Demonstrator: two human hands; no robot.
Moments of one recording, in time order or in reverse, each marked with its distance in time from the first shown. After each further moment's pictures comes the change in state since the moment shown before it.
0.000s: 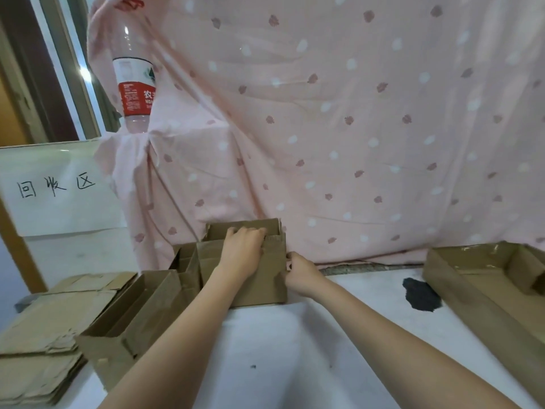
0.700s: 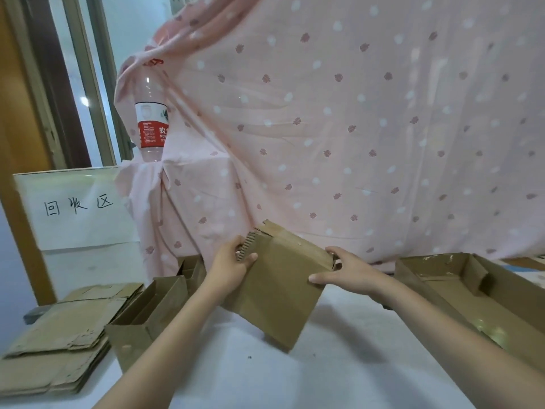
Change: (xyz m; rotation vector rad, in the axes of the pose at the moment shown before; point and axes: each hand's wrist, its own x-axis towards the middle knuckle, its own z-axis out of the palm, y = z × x) left_hand -0.085 0.015 -0.094 -0.996 0.104 -0.224; right_hand -0.111 0.027 -0.114 0.177 0.011 -0.005
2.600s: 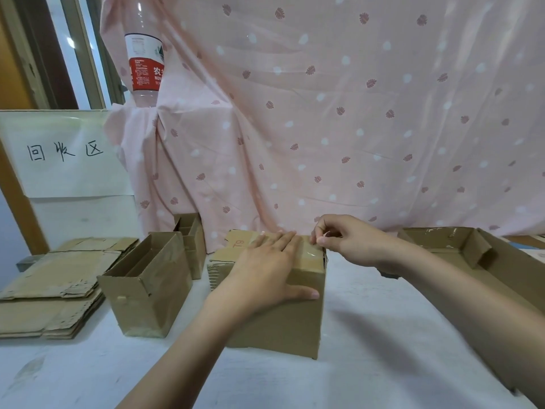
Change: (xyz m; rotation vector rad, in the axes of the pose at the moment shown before) left_hand -0.072 0.037 0.038 0.827 -0.428 0.349; right_hand -0.030 -0.031 0.010 -0.178 -0.126 -0.209
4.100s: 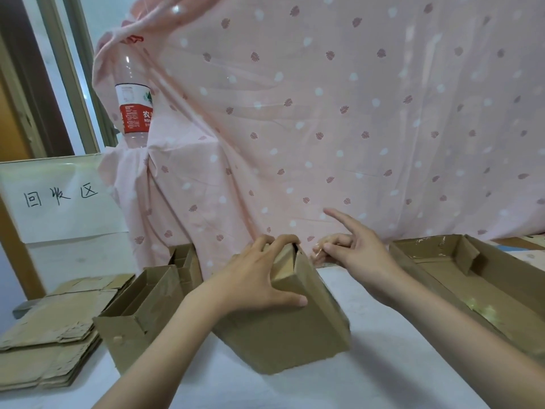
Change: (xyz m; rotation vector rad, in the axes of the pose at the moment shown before) left_hand 0.006 -0.013 -0.040 -0.328 -0.003 0.014; right_hand -0.033 -0.004 0.002 0.680 0.377 -0.096
